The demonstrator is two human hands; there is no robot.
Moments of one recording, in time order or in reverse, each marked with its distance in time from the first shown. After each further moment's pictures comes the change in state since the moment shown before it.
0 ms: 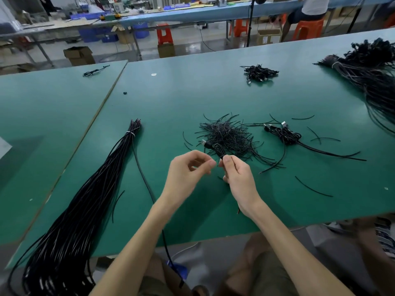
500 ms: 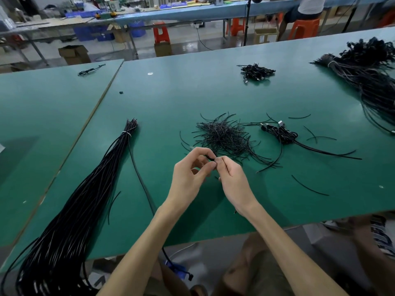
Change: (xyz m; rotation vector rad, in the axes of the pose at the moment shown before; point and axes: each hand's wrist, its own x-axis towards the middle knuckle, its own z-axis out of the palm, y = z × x) left_hand -0.004 -0.003 0.018 -0.025 0.024 0.049; right_hand -0.004 -0.006 0.002 -0.105 -0.096 -0.092
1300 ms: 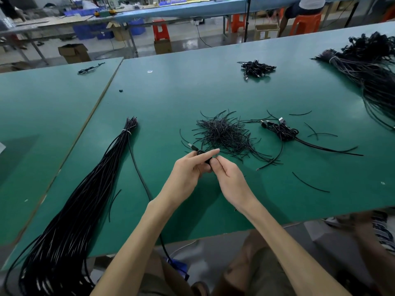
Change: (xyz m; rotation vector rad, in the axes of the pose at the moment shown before) left_hand 0.005 -0.002 -0.016 0.247 -0.181 0.055; right_hand -0.004 -0.011 0.000 -0.011 -0.088 -0.012
